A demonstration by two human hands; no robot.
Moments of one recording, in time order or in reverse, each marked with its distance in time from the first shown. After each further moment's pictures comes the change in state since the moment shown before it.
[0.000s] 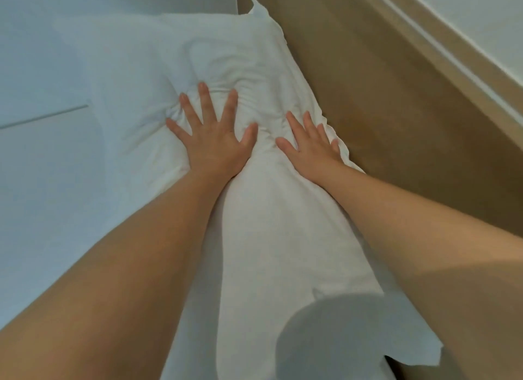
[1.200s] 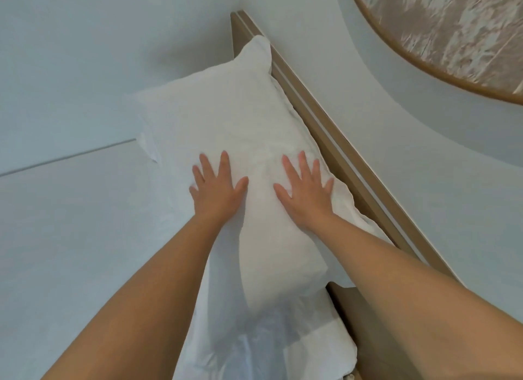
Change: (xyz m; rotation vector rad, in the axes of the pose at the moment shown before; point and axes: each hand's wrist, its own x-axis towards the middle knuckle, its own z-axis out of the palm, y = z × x) left_hand -0.137 0.025 -0.207 -0.253 -0.280 -0.112; right_hand -0.216 -0.054 -0.118 -0.110 0.140 0.008
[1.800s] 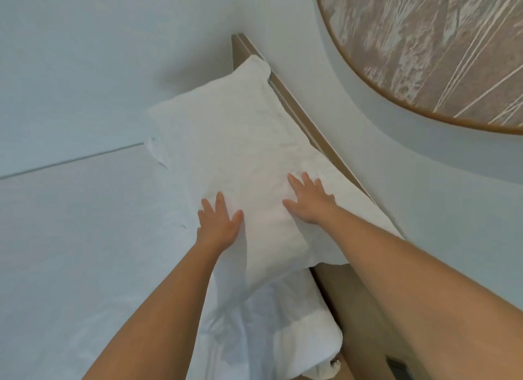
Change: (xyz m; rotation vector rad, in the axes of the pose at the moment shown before) left_hand -0.089 -0.021 -0.004 -0.144 -0.235 -0.134; right_hand -0.050 0.007 -0.051 -0.068 -0.336 0.079
